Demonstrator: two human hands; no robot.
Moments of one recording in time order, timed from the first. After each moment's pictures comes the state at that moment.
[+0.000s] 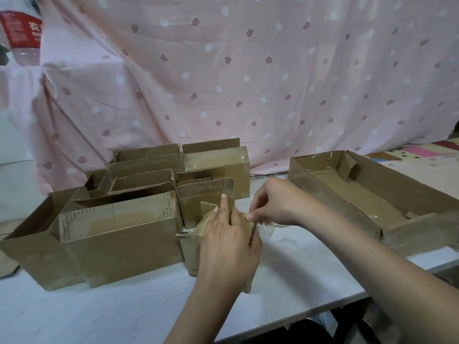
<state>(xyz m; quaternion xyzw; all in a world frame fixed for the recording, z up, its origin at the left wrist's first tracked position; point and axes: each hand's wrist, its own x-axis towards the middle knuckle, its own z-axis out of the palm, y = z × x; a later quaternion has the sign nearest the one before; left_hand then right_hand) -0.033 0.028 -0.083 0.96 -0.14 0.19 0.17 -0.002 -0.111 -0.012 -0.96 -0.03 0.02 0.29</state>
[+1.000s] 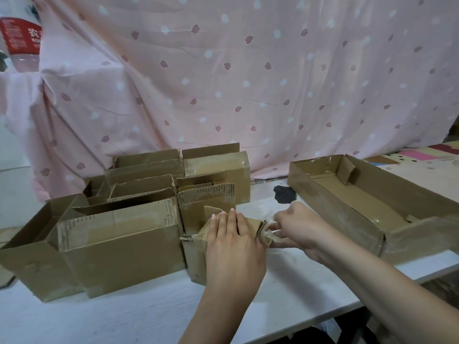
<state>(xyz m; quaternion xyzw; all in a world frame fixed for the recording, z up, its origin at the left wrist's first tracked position) -0.020 0.021 -0.105 0.95 -0.13 0.26 0.06 -0.016 -0.117 -0.048 -0.73 0.13 0.05 0.67</state>
